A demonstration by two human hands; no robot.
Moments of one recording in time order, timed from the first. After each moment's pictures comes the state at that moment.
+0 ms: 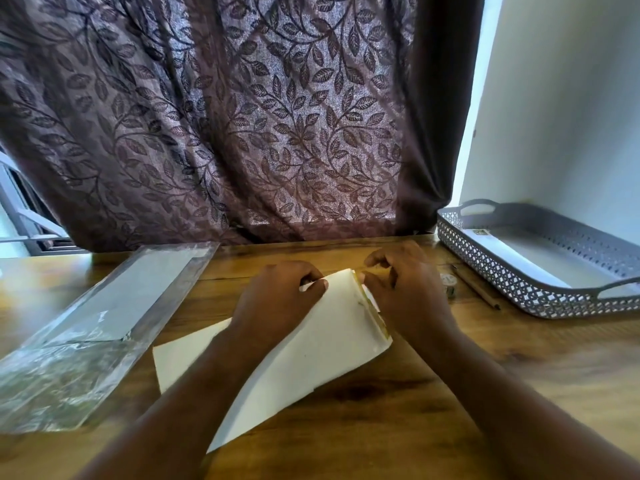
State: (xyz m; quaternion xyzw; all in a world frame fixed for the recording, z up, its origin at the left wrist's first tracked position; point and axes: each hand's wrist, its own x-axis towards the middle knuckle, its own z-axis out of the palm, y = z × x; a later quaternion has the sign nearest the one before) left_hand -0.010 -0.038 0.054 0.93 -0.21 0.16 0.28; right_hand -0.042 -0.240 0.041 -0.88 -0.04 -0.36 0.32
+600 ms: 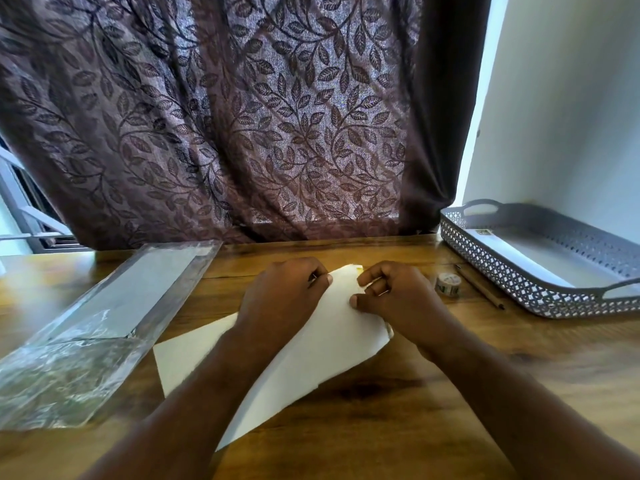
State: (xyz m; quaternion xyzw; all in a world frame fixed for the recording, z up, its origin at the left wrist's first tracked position) left_hand -0.018 -0.041 0.059 0.93 -0.20 0.18 0.25; right_hand -0.053 -0.227 0.051 -0.87 0.03 -0.12 0.47
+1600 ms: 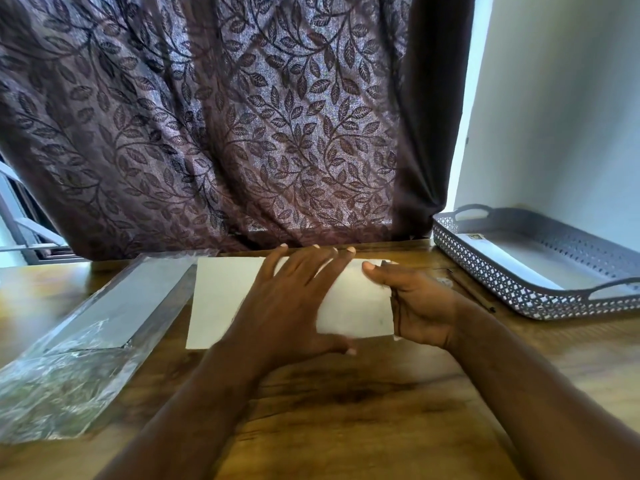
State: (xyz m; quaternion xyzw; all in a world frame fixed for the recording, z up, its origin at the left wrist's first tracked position) left_hand -0.021 -0.034 0.052 0.87 -0.39 0.29 0.04; right_hand -0.050 -0.253 0.064 -0.59 -0.04 0.14 0.80
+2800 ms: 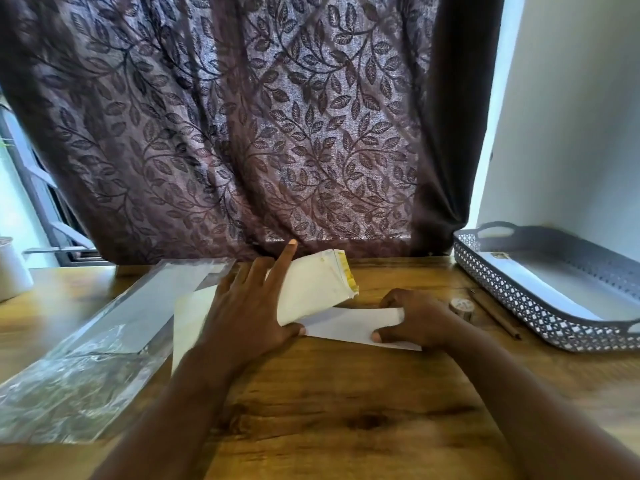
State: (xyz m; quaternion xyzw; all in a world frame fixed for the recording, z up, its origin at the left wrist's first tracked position) left_hand 0.014 0.020 0.039 0.93 -0.21 0.29 0.03; right_hand 0.010 -0.274 0.035 -0.99 -0.01 0.02 0.17
